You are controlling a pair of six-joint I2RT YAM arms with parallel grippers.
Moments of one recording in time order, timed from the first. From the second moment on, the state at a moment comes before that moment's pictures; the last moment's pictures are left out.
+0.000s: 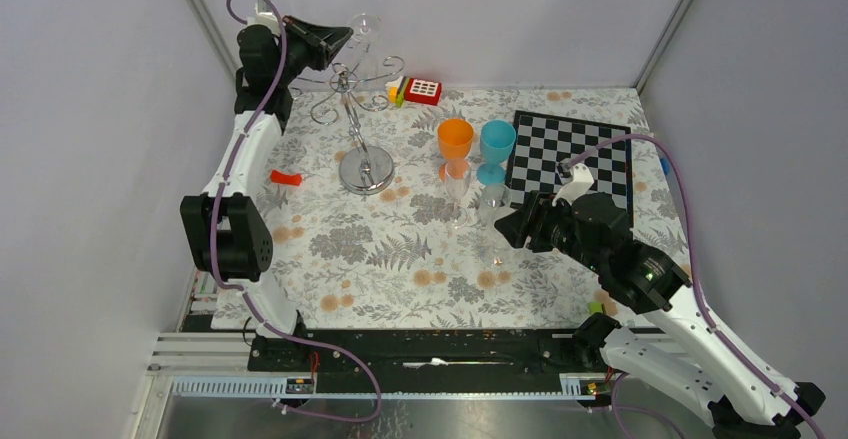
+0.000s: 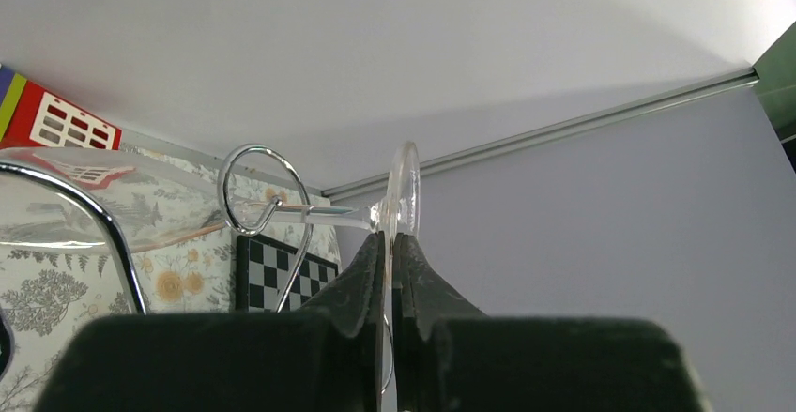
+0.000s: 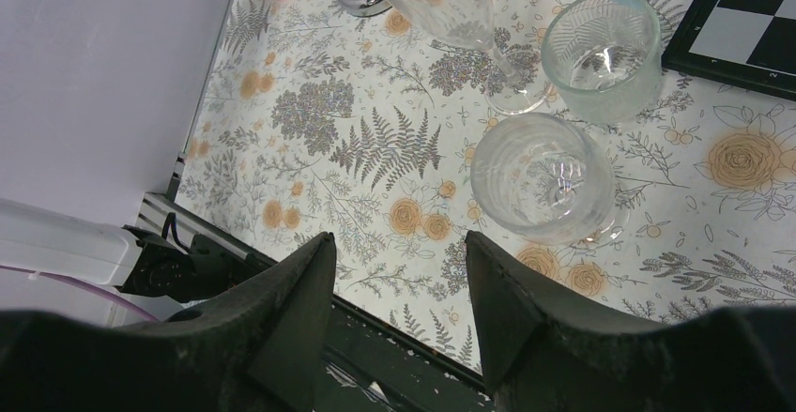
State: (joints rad) left arm -0.01 1.77 1.66 0.18 0.51 -1.23; right arm 0.72 0.69 0.87 -0.61 0.06 0.66
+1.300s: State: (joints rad) left arm 0.11 1.77 1.63 0.24 0.65 -1.26; right arm 0.72 0.71 0.87 -0.57 0.06 0.66
